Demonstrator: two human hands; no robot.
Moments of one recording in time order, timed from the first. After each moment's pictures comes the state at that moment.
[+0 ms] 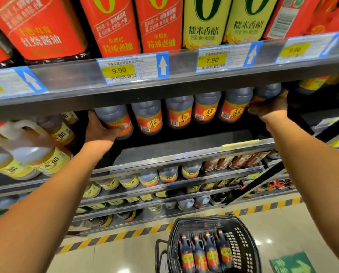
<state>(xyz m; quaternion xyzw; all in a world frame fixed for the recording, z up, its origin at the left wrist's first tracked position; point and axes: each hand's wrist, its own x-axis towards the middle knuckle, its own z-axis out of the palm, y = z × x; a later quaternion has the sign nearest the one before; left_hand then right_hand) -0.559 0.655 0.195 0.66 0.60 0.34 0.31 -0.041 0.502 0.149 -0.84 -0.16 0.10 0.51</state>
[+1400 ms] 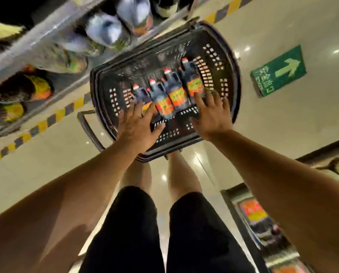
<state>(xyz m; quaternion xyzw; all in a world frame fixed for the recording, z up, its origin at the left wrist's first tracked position) -0.470 0.244 -0.368 0.86 0.29 -0.36 0.21 -0.297 0.069 -0.381 -0.86 -0.37 0.35 -0.10</state>
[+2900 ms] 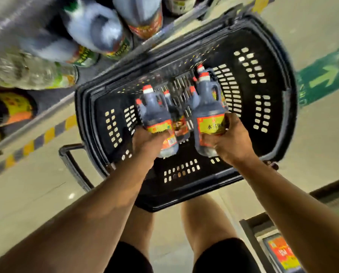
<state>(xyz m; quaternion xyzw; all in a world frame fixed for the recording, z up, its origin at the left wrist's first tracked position) -0.456 0.260 -0.534 0.47 0.70 -0.18 0.51 -0.308 0.096 -0.490 -0.84 0.04 0.47 0.28</state>
